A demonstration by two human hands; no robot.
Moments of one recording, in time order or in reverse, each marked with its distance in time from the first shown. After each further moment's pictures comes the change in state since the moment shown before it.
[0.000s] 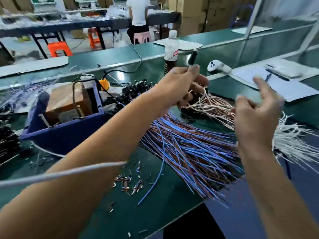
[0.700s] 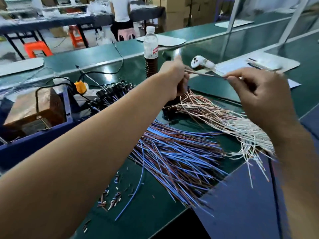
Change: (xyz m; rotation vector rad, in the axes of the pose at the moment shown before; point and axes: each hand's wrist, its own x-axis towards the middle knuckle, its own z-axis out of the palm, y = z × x) left_hand 0.089 0.012 0.047 -0.406 0.150 -0.282; right_hand 0.084 0.011 -0.049 -0.360 -0.342 -0.587
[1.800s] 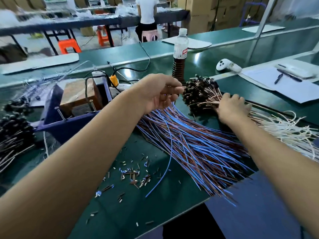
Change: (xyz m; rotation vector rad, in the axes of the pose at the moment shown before) left_hand -0.069 -0.013 -0.121 0.119 -0.034 0.001; right_hand 0.017 0.017 0.148 -0.679 -0.562 0.501
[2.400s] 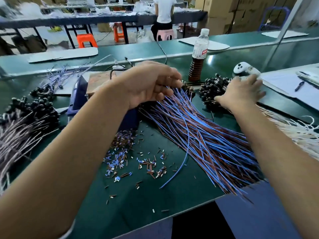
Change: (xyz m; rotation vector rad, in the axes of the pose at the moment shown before) left_hand -0.061 0.008 -0.059 0.133 -0.009 0.186; right_hand -0.030 -0.060 -0.056 0.141 0.162 -0.018
